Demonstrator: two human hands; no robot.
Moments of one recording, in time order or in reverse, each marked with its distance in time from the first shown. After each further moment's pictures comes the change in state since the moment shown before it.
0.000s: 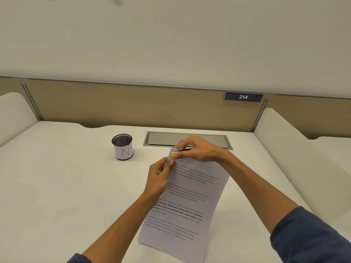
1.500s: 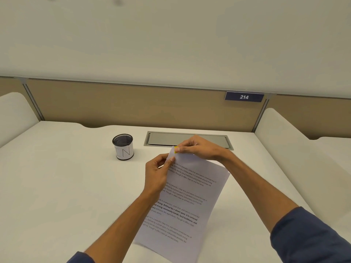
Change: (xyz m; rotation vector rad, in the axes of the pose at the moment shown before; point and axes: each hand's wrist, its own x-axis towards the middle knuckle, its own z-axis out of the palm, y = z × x) left_hand 0.008 0.003 -0.001 0.008 0.157 0.054; right_hand 0.000 0.007 -0.002 0.233 -0.042 0.076
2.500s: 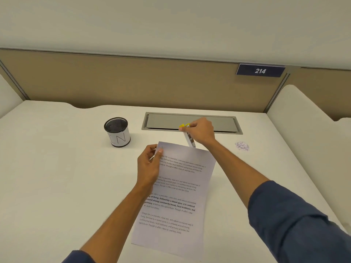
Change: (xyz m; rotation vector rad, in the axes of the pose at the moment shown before) left_hand 0.045 -0.045 -0.014 0.078 0.129 -0.161; right_hand 0.098 0.106 -0.006 -0.096 0.657 0.451
